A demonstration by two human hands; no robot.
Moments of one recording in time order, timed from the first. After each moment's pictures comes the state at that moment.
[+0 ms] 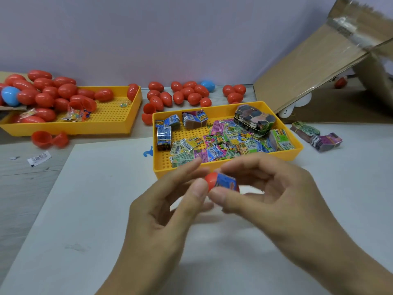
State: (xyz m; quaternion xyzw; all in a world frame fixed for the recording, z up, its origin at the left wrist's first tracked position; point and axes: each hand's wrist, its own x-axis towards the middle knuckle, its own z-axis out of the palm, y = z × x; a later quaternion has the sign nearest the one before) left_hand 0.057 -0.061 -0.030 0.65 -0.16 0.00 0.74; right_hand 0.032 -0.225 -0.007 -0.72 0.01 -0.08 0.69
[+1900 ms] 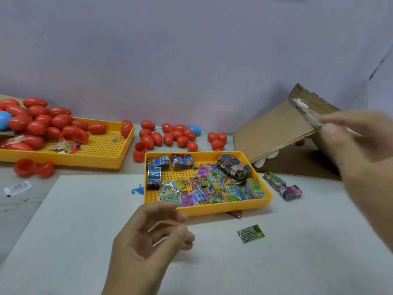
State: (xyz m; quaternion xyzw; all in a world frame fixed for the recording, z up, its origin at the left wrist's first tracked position) left_hand 0.068 -0.064 -0.033 0.57 -0.06 0.04 0.82; right_hand 0.043 -0.297 0.069 -0.81 0.02 -0.48 0.33
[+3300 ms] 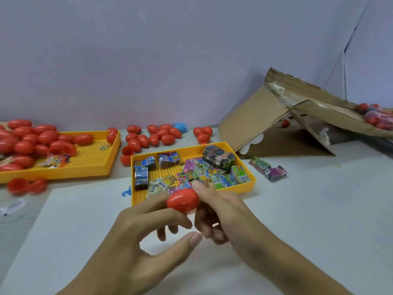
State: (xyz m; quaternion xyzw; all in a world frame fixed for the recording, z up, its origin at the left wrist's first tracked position) left_hand 0.081 -0.050 0.010 0.77 -0.43 0.09 0.45; right_hand 0.044 -0.226 0.016 -0.71 0.04 0.08 0.70
